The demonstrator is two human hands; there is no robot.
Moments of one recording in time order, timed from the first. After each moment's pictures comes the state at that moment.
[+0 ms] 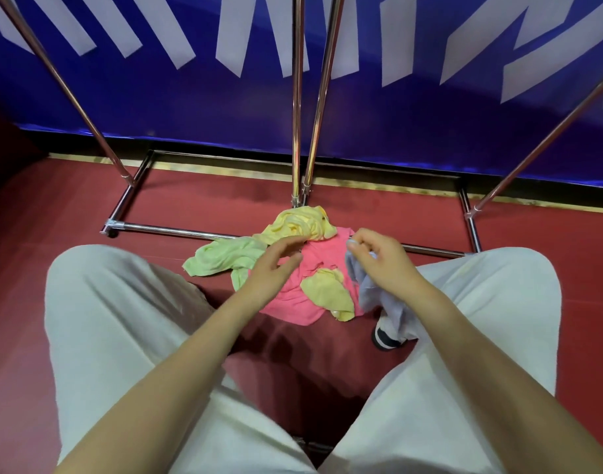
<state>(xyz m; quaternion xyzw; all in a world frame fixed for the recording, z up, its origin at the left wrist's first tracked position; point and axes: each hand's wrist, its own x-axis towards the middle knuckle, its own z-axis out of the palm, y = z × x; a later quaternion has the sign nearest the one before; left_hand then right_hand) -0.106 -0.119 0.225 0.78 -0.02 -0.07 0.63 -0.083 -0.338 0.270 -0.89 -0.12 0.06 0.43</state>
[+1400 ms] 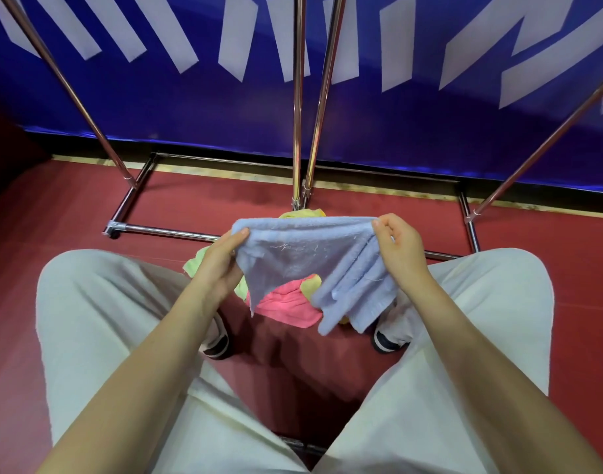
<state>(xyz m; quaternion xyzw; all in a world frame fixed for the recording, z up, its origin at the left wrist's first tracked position) -0.090 -0.064 0.238 0.46 0.14 -0.09 0.87 -0.072 -0.349 0.273 -0.87 0.00 -0.05 0.49</state>
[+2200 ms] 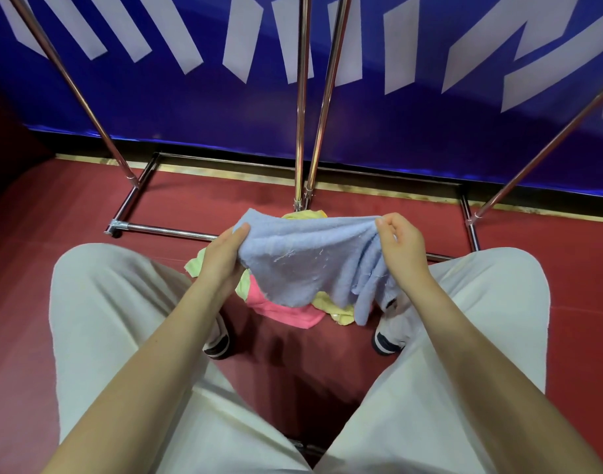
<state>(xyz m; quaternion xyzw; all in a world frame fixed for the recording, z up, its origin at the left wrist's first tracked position) -0.091 -0.069 0.245 0.54 0.23 -0.03 0.81 -0.069 -0.346 0.272 -0.86 0.04 -0.05 0.51</state>
